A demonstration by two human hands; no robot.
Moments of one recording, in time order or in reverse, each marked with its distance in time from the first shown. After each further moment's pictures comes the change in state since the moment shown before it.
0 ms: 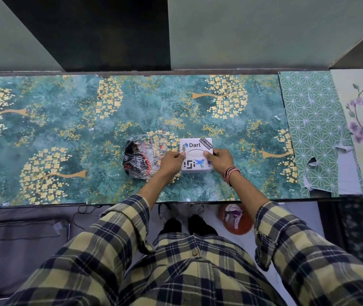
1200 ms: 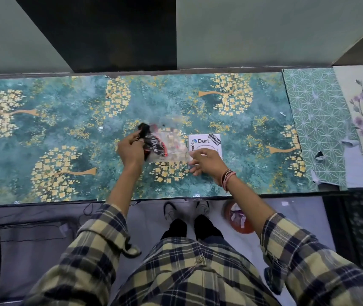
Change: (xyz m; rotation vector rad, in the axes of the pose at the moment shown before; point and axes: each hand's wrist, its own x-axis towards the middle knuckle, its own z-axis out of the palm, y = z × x) left_hand -0.045 0.021 -0.122 -0.307 0.572 0.168; right_hand -0.077 -0.051 0.042 0.342 -0.306 0.028
